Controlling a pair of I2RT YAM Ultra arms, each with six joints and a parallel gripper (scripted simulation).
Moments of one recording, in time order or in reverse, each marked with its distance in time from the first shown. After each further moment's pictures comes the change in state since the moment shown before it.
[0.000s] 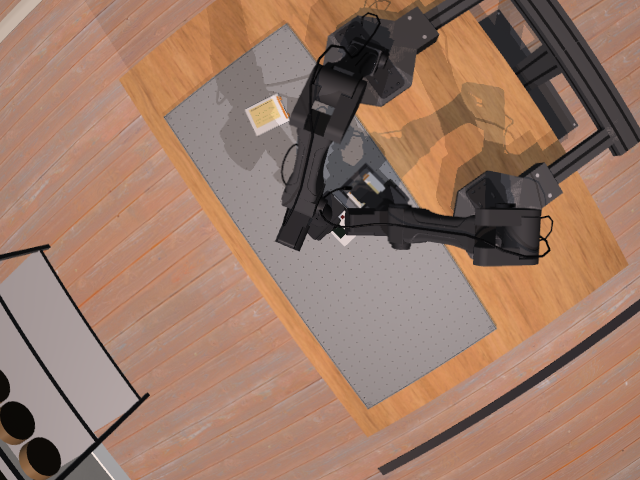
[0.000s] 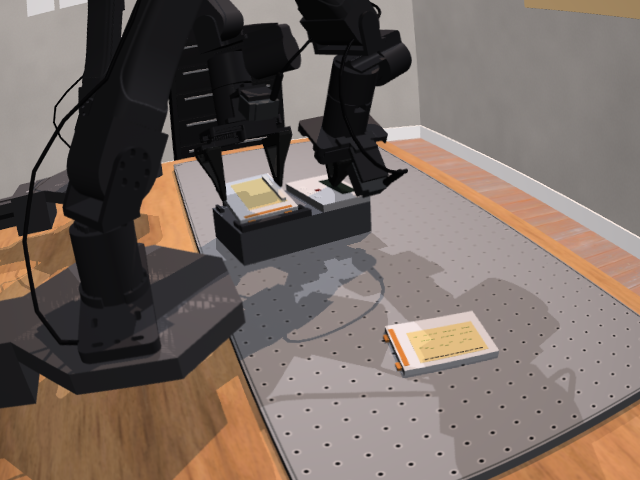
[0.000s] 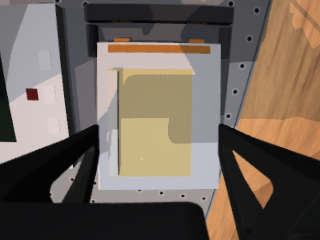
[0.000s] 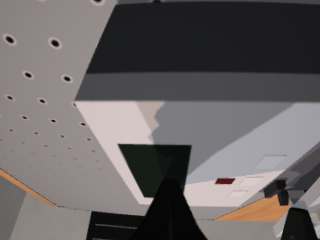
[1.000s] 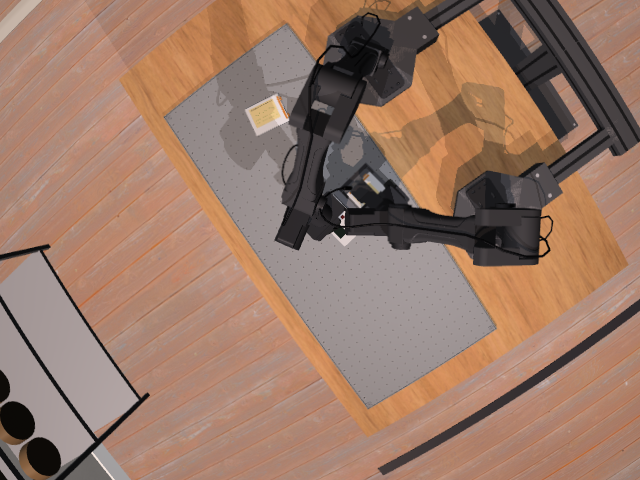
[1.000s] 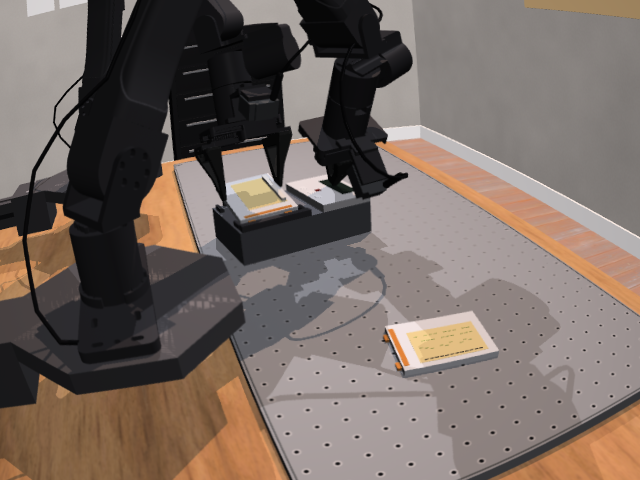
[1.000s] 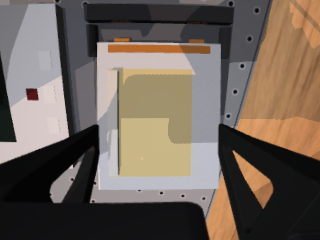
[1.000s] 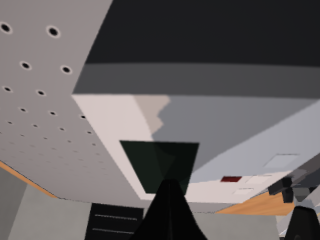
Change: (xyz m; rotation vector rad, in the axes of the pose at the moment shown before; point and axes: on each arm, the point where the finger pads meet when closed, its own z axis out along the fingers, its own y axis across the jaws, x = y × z) left arm 0.000 0.000 0.000 0.000 0.000 0.000; right arm 0.004 0.002 0.002 -0.010 0.038 -0.011
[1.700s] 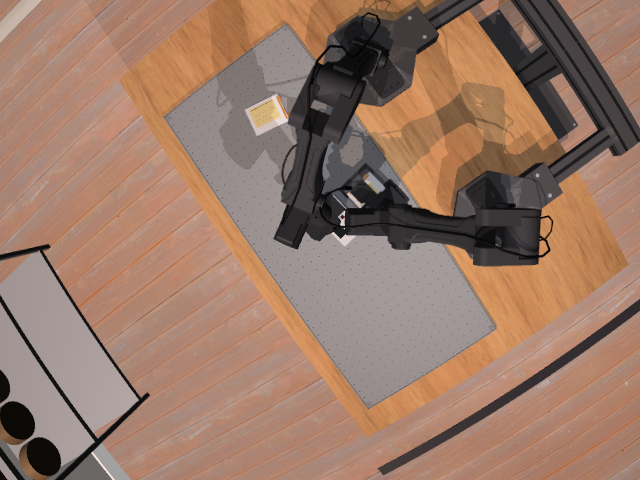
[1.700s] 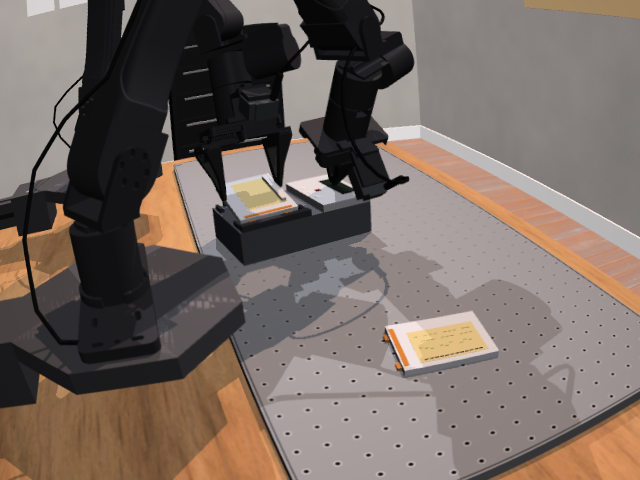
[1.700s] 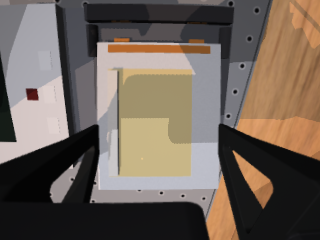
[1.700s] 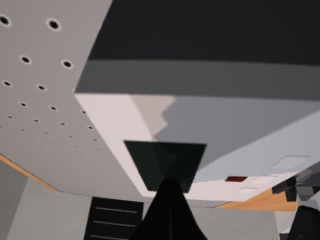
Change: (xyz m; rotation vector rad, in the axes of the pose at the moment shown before) left arm 0.000 0.000 0.000 0.000 0.000 0.000; right arm 0.002 0.002 0.001 -0.010 0.030 -0.009
